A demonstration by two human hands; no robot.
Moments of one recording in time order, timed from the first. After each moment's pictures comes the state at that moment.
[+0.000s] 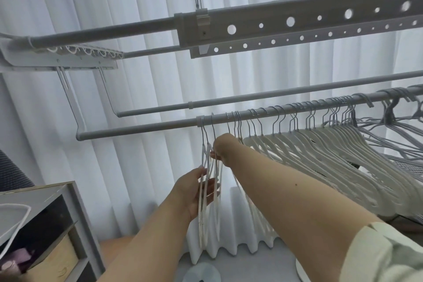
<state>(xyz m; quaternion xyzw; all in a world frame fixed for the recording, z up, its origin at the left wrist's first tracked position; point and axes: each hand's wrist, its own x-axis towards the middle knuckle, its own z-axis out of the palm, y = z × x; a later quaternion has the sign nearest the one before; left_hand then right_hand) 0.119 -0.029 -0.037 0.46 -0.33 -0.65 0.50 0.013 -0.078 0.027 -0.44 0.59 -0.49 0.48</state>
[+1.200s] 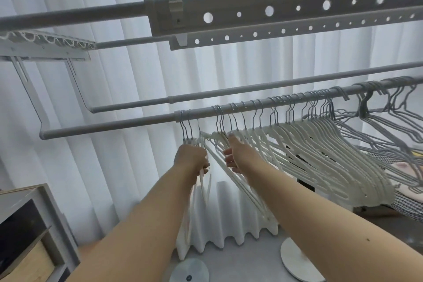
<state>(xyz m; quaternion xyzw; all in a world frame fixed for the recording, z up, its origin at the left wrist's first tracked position) 0.066 -0.065 -0.004 0.59 -0.52 -0.42 0.44 -0.060 -0.056 -0.029 -0.47 0.61 -0.49 0.41</state>
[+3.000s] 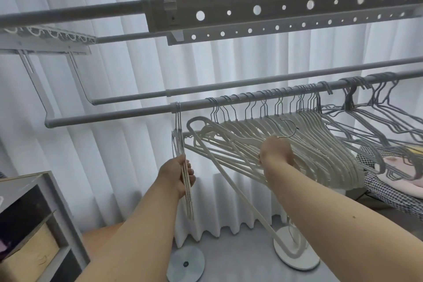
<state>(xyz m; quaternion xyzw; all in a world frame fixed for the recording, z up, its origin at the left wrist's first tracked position) 0.095 -0.045 -0.059 0.45 -0.26 -0.67 0.53 -0.121 -0.018 -0.036 -0.27 0.70 -0.60 0.29</state>
